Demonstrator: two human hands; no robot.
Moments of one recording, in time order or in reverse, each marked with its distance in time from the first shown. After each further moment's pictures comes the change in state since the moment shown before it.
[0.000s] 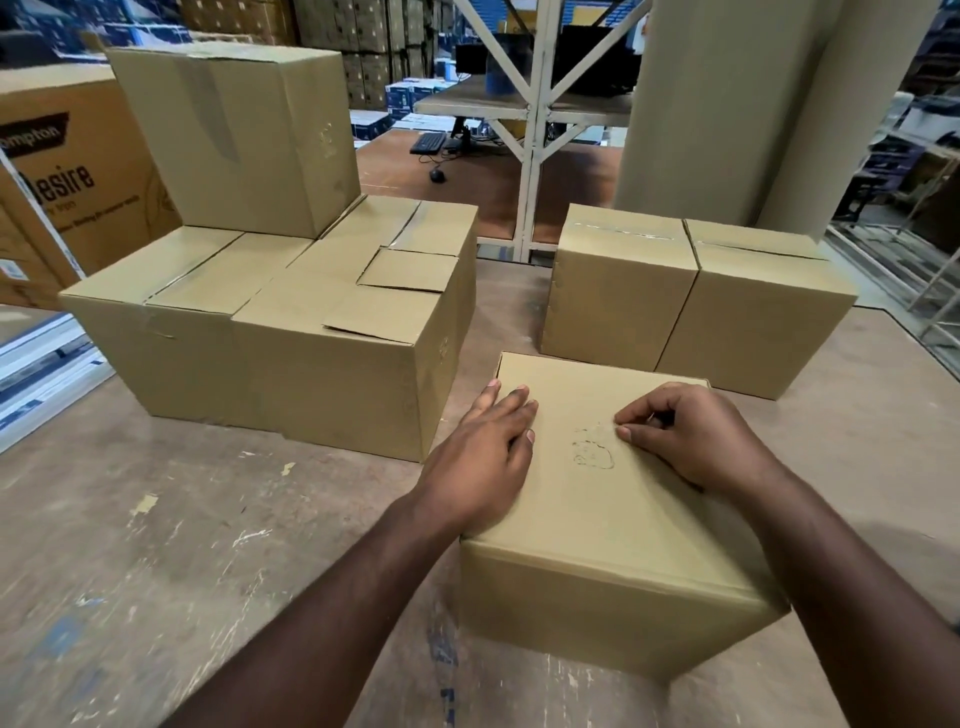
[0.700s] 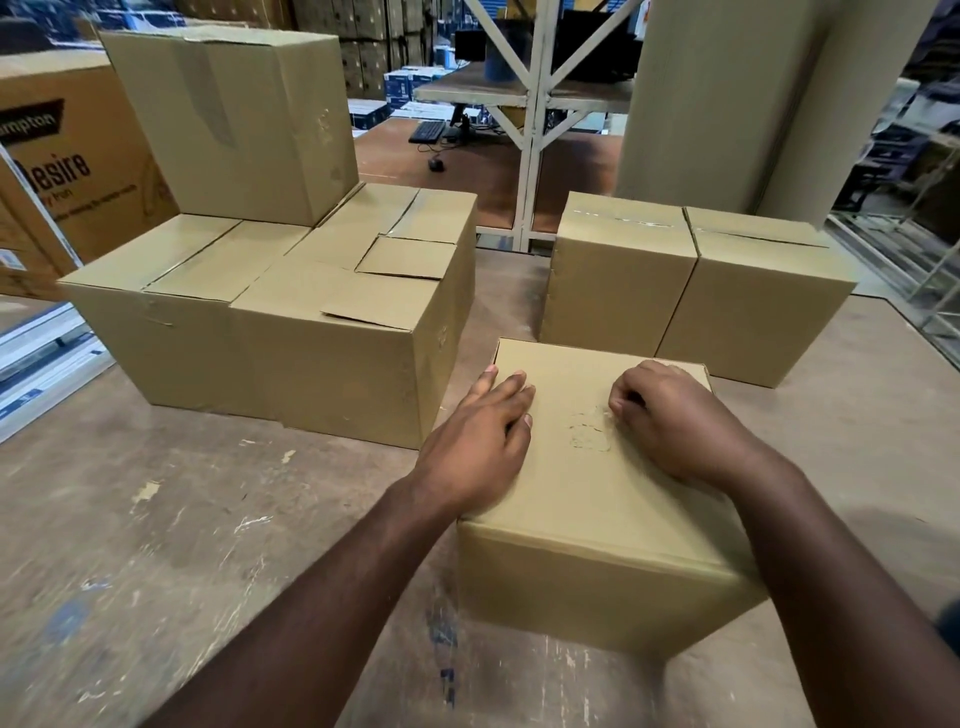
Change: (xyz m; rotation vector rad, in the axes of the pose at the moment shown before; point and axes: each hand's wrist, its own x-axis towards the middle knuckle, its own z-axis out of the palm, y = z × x) left_hand 0.002 -0.001 -0.002 0.020 -0.003 0.009; right_hand 0.001 -0.012 0.004 -0.271 -0.085 -0.167
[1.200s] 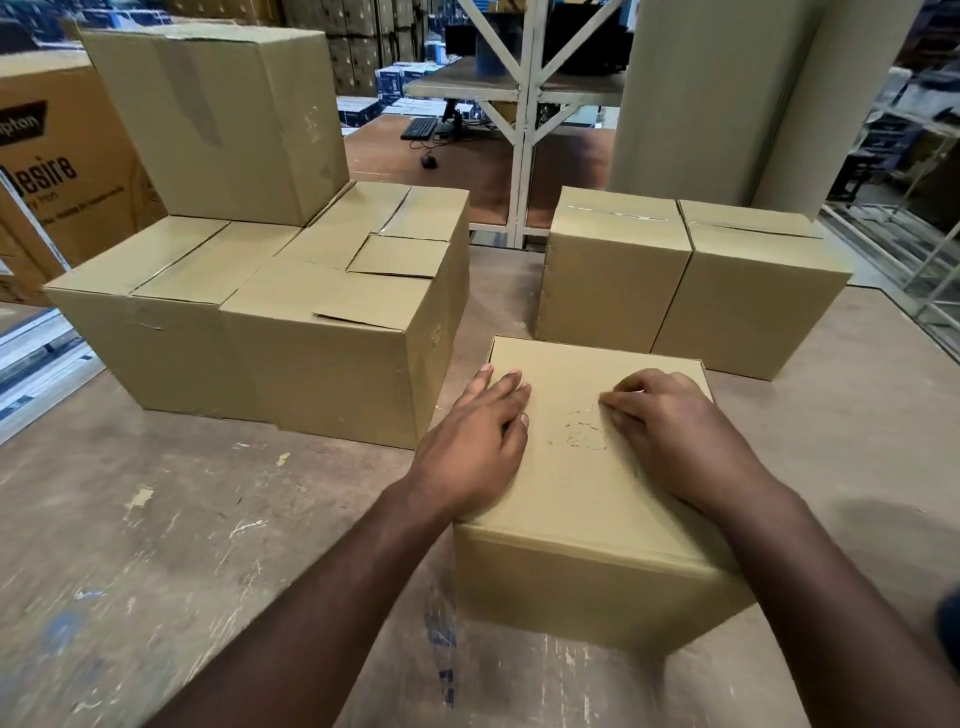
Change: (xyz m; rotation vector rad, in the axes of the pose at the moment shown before) left_hand -0.002 0.005 0.000 0.004 -0.002 -0.007; right_hand -0.020 0.008 0.020 -0.124 0.183 -0.072
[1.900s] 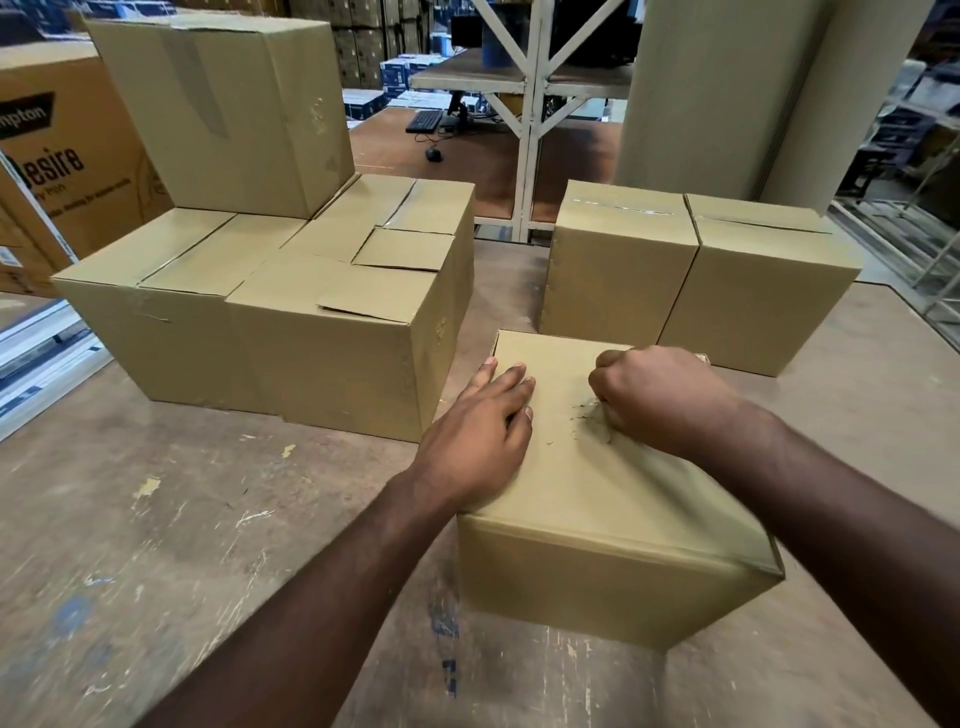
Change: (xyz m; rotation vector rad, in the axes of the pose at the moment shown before) left_hand 0.000 0.000 0.000 0.016 0.003 -0.006; right_hand 0.042 -0.038 -0.036 -0.652 -0.265 -0.282
